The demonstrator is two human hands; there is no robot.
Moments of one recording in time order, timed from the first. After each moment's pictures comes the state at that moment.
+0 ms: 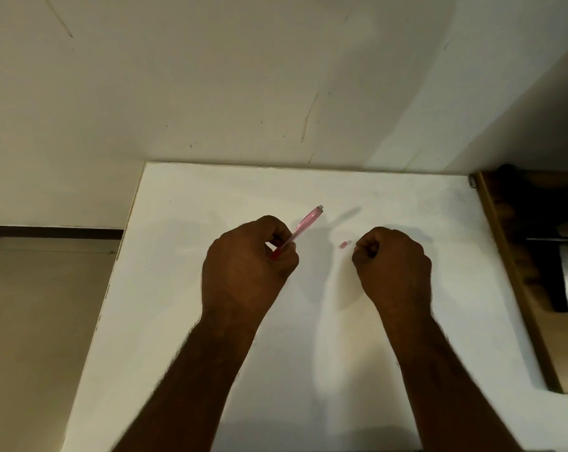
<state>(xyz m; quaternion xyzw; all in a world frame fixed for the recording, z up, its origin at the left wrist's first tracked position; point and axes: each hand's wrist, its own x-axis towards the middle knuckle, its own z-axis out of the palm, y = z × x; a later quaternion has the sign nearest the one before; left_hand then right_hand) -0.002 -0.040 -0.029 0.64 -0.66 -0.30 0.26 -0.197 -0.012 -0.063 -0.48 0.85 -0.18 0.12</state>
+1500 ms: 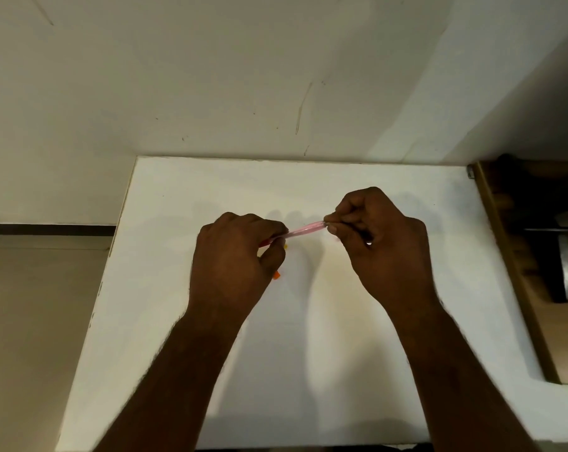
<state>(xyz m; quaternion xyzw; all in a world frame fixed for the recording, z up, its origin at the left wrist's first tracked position) 0.009 -0.048 -0.036 0.55 -0.76 -0.22 0.25 -0.189 -0.013 -0.036 -0.60 0.66 -0.42 0.18</state>
